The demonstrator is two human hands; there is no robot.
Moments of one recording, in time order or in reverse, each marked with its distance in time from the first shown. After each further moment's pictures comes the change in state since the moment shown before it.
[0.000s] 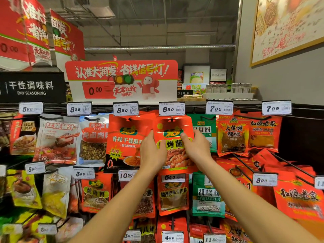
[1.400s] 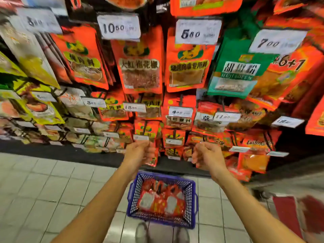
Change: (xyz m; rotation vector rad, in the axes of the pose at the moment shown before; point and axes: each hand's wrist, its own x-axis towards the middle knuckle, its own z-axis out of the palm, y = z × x) left_hand -0.267 -0.236 0.007 -0.404 -0.368 -1.138; right_hand -0.288 0.238 0.024 0.206 -0.434 0.900
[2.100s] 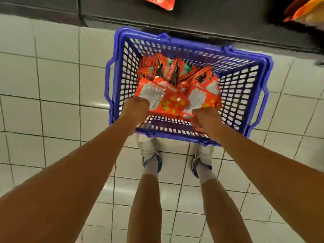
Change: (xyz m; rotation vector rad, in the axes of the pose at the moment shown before) left_hand 0.269 -0.578 -0.078 0.502 0.043 -0.620; right_hand 0.164 0.621 0.159 -0.250 -0.034 0.907
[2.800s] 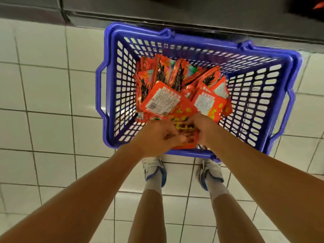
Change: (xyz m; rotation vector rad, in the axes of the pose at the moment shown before) left_hand 0.036 -0.044 0.028 0.469 -0.396 0.717; right_hand 0.059 0.000 0.058 0.255 -0.146 0.317
